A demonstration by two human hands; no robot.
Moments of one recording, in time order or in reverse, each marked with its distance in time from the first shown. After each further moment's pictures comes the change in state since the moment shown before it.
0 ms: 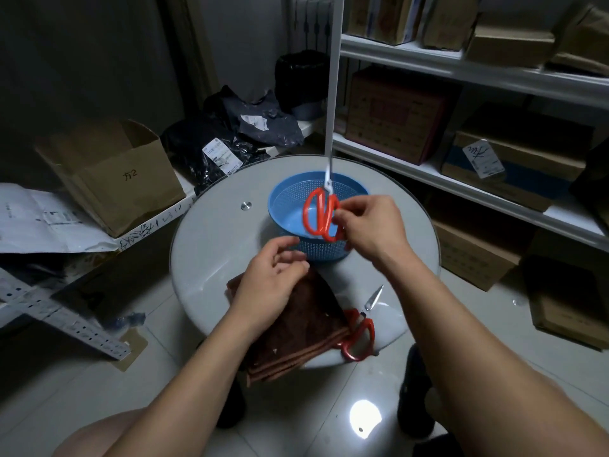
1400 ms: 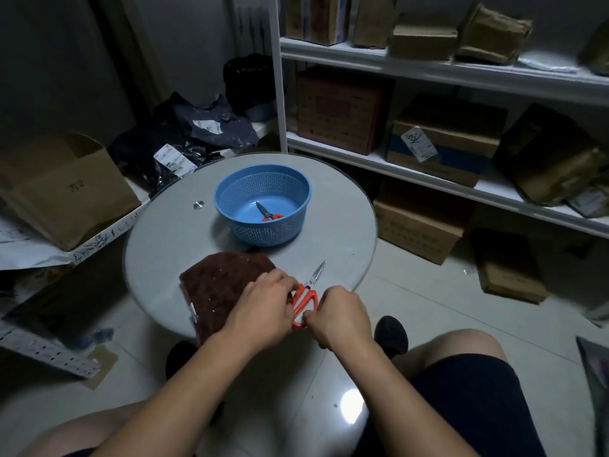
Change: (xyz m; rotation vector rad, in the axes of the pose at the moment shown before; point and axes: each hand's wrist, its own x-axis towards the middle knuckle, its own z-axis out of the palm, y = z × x) left_hand -0.044 -0.025 0.064 1.143 -0.306 0.299; right_hand -0.136 0.098 -0.019 -0.470 -0.134 0.367
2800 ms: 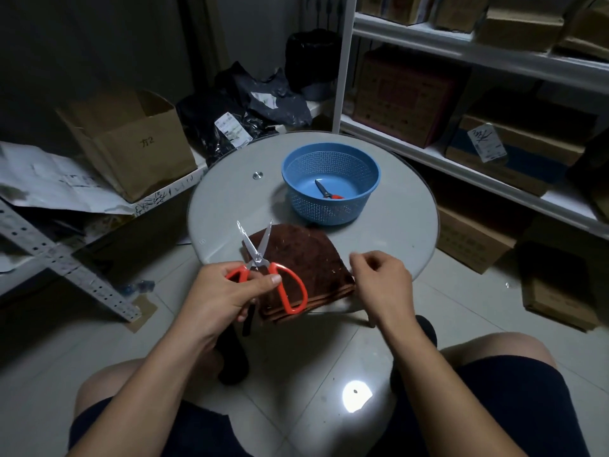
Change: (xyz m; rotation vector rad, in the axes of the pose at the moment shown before) left_hand -0.096 -0.088 -0.052 -1.174 0.294 -0.488; right_hand -0.013 -0.044 0.007 0.377 0.171 -0.120
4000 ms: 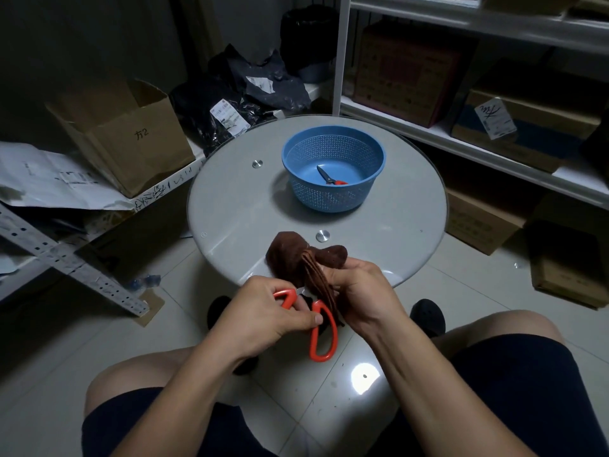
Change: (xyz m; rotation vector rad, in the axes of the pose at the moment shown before) left_hand -0.015 -0.008 0.028 0.330 -0.266 -0.031; right_hand -0.023 -0.006 0.027 0.901 -0.559 0.266
